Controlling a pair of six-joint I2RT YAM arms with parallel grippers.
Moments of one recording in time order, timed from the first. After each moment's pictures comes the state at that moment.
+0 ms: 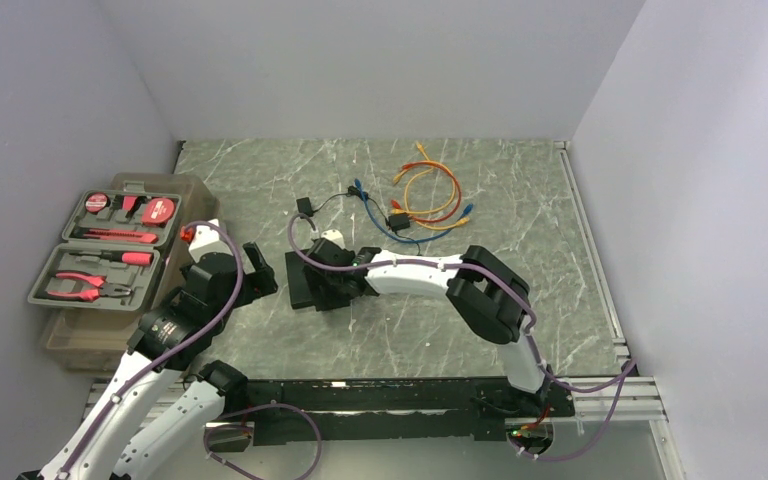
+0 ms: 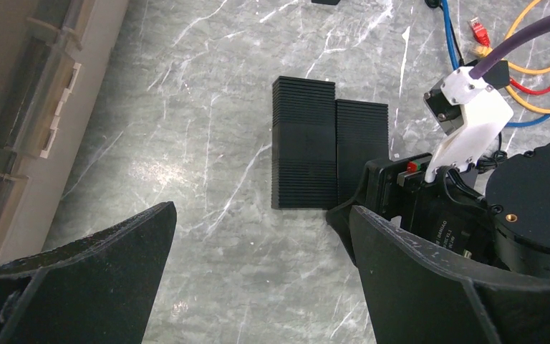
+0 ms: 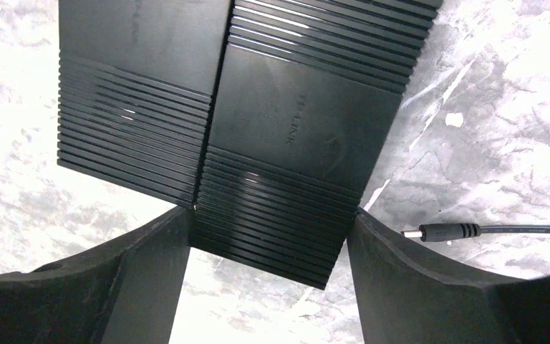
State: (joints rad) left arm -0.51 0.58 0.80 -0.85 -0.45 -0.65; right arm 1.08 2.05 1.44 -0.41 0.16 0.62
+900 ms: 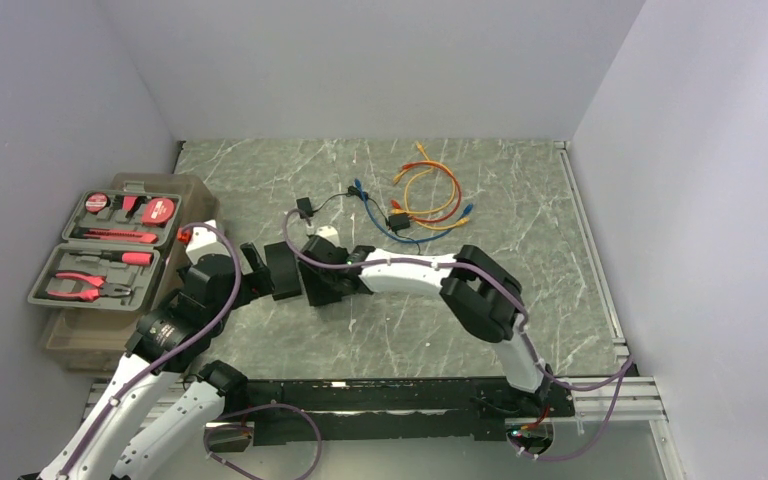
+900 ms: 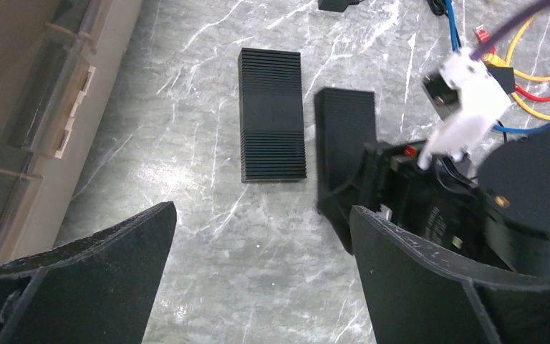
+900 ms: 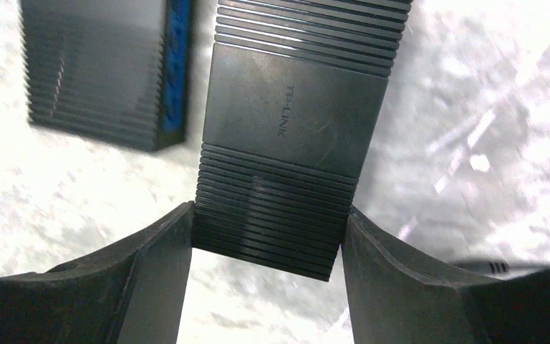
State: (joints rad) left arm -0.51 0.57 0.80 -0.86 -0.47 -0.64; right arm 1.08 2.14 1.57 -0.41 0.18 0.64
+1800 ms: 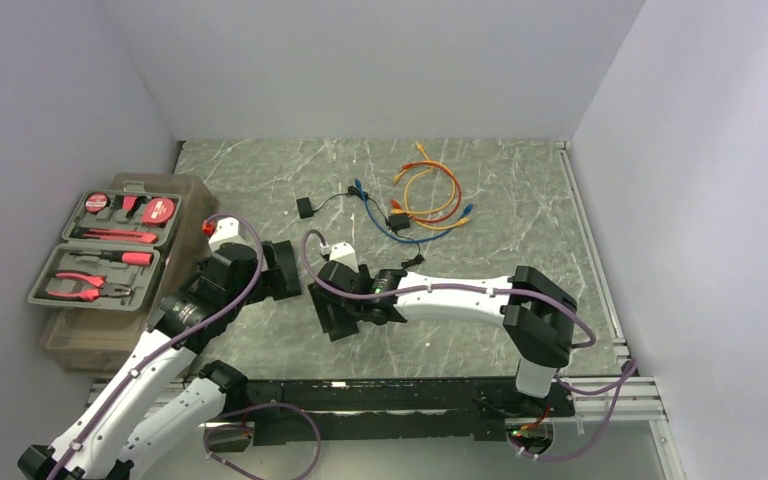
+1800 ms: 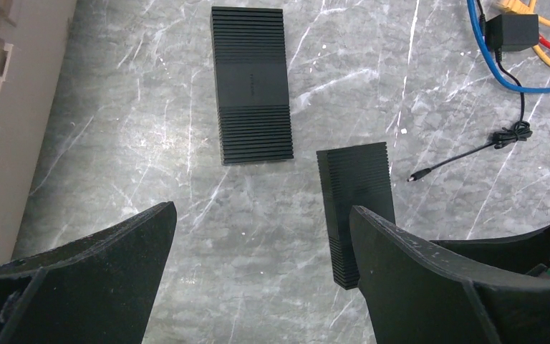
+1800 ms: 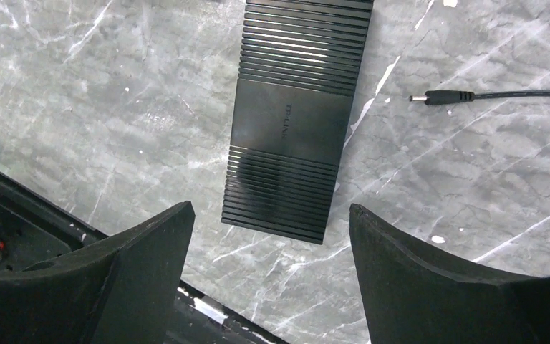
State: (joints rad) left arm -0.51 0.69 0.77 -0.80 -0.38 -0.65; right arm 1.21 1.77 1.24 -0.44 0.27 0.71
